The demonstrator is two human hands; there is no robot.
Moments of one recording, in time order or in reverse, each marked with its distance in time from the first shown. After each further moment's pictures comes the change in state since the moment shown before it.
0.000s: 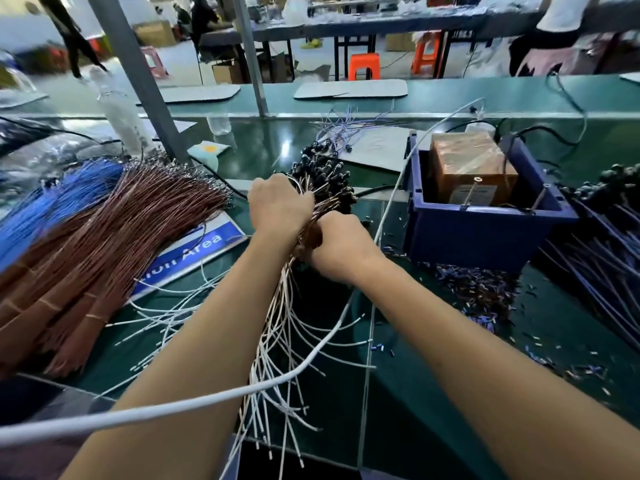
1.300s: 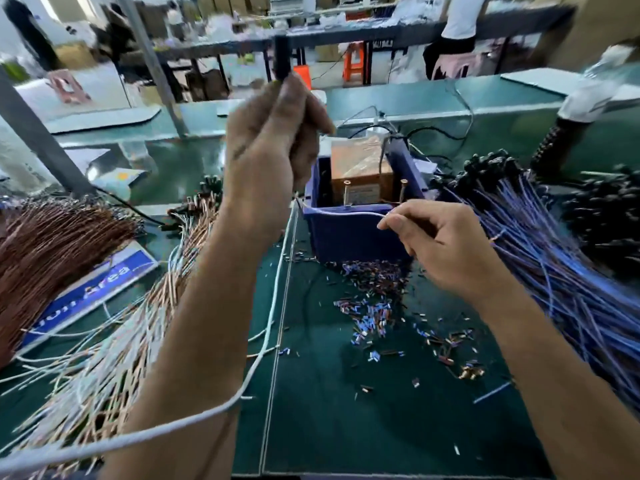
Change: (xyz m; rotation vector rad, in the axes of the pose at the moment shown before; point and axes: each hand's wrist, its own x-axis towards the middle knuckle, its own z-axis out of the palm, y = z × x) left_hand -0.112 0.137 -0.063 -1.400 -0.411 0.482; right_hand -0.123 0.166 -0.126 0.268 0.499 -0.283
